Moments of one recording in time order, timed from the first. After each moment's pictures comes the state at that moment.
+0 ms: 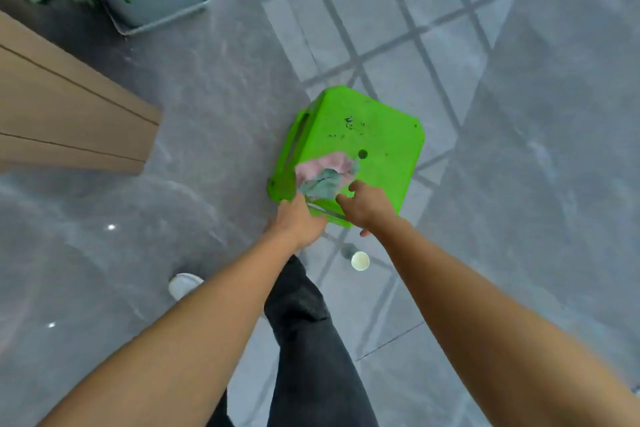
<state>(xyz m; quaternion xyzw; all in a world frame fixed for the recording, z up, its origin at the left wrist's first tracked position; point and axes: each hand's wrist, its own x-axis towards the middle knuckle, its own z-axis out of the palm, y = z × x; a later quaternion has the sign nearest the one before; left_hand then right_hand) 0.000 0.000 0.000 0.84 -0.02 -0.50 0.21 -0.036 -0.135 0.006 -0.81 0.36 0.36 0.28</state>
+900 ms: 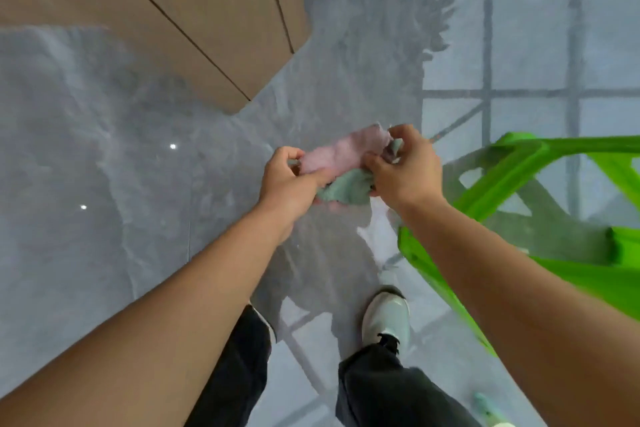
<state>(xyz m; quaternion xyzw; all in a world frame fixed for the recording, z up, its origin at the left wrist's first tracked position) 0.144 0.253 -0.391 0.66 0.38 -0.23 0.60 0.167 0.100 -0.368 -0.87 0.22 0.17 0.41</state>
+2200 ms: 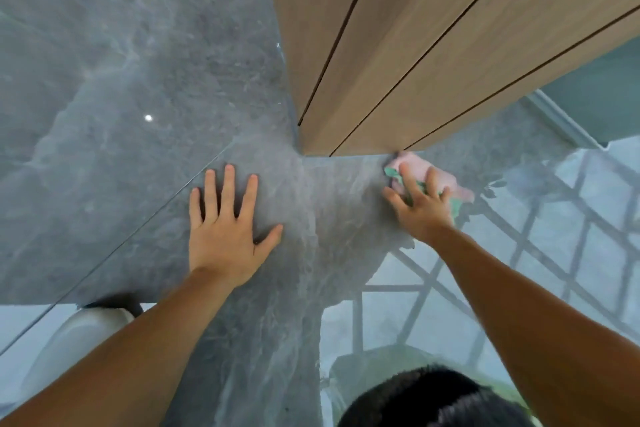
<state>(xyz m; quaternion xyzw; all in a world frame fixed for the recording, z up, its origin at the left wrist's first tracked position) 0.107 0.397 -0.680 0.95 0.29 -0.05 0.09 0.358 0.179 -0.632 -0.95 -0.14 0.28 -0.03</state>
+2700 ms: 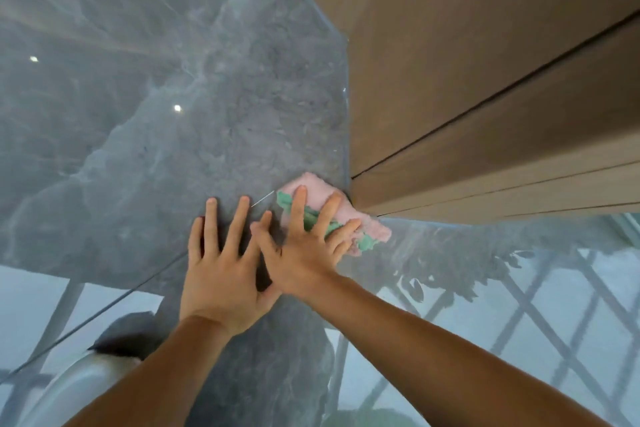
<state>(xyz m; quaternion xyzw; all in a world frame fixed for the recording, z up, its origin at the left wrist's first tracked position) 0.086 0.433 -0.685 0.94 0.33 0.00 0.10 0.206 0.394 -0.639 -0.91 -0.22 0.34 0.02</state>
